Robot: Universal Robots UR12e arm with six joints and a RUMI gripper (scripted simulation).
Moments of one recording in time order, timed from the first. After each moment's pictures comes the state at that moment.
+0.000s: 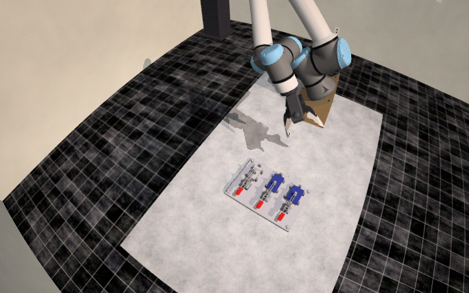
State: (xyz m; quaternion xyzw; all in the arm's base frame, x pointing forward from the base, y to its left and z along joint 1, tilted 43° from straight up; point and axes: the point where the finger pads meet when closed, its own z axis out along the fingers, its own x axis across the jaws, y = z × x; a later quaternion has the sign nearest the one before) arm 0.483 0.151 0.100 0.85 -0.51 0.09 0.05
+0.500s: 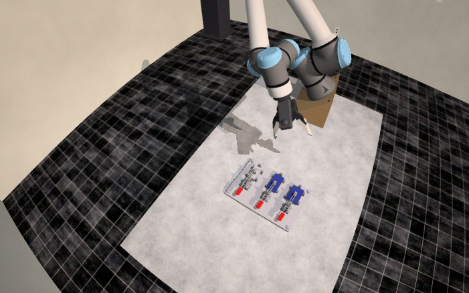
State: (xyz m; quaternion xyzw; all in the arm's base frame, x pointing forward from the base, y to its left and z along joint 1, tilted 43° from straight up) arm 0.520 0.111 0.114 0.81 -0.56 0.13 0.10
